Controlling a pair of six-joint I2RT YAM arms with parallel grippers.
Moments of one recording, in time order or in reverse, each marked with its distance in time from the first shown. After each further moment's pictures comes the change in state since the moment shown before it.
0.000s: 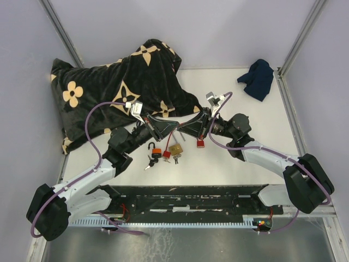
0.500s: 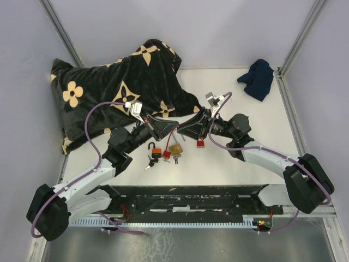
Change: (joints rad) left arm 0.006 0.000 0.000 -0.002 0.005 0.000; right arm 0.000 0.000 0.000 0.000 -0.006 -0.008
